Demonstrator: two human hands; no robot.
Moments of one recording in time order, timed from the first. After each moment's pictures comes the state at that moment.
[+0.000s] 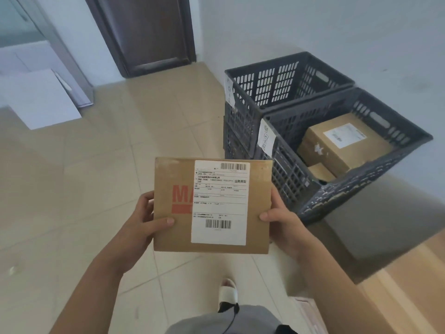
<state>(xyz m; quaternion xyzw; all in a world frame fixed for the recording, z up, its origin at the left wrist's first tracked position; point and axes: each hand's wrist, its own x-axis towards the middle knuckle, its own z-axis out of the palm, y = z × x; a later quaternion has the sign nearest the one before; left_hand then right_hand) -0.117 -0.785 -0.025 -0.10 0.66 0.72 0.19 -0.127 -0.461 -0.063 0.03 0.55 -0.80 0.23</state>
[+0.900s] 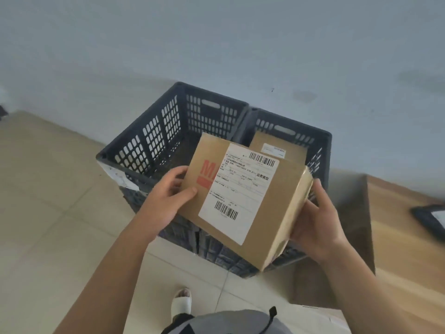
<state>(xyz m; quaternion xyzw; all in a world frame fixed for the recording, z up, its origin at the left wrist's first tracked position) -0.592 -0.573 -0.014 0.24 0.72 0.54 0.36 -0.352 -0.394 0.012 0.40 0.39 -0.81 -0.16</state>
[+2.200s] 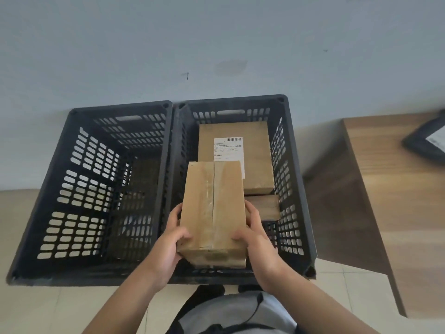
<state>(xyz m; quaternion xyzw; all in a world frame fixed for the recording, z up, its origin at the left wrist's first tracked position) -0.585 -0.397 -0.059 0.15 0.68 0.41 0.59 -0.401 -0.327 -0.064 0.50 0.37 -0.77 -0.15</state>
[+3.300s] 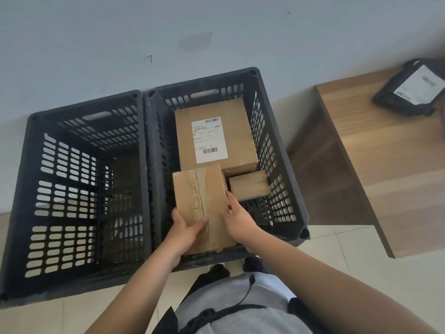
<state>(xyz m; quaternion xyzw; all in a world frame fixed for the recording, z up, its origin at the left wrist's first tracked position) -0.573 -0.383 -0.123 0.21 0.81 0.17 0.52 -0.423 -0.331 -0.136 0.58 0.48 -0.66 -0.04</state>
